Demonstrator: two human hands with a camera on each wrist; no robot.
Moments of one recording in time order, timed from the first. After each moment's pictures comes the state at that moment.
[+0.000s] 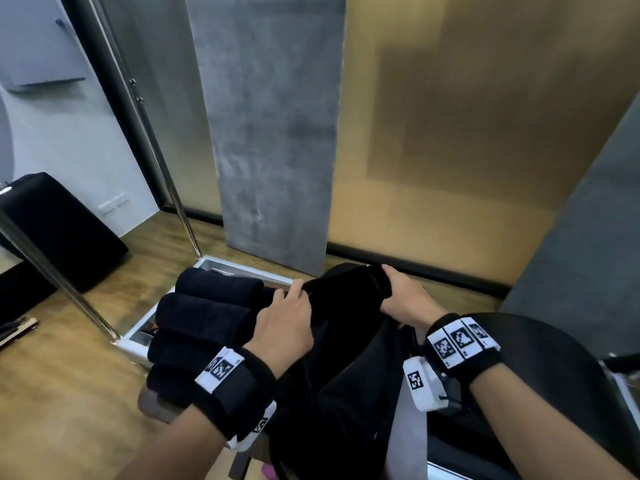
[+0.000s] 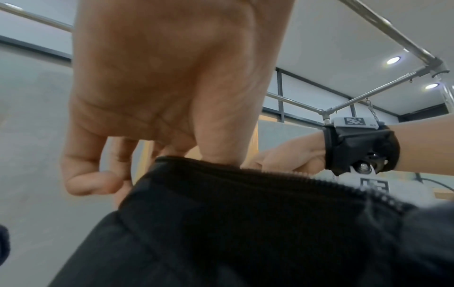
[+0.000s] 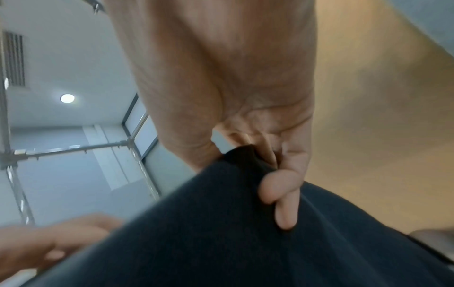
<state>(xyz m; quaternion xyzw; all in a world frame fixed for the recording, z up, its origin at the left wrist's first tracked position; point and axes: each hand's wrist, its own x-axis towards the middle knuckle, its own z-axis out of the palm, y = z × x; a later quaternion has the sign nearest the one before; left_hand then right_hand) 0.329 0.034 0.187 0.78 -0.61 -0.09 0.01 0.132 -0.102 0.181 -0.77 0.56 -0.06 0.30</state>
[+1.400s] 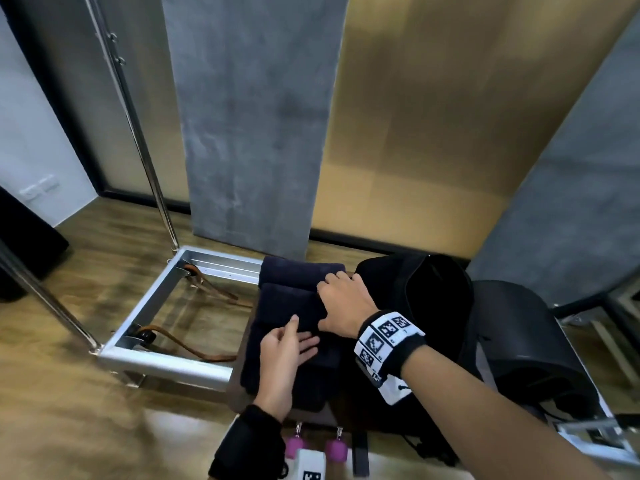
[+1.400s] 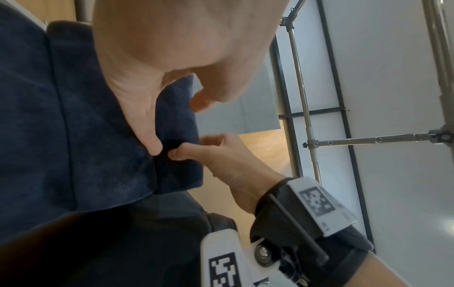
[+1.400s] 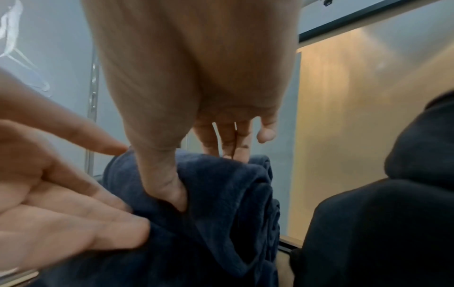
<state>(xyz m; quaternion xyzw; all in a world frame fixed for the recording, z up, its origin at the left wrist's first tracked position) 0.530 0.139 0.094 0.59 -0.10 -0.54 0.59 0.430 0.043 0.163 -0.88 0.46 0.10 0.00</state>
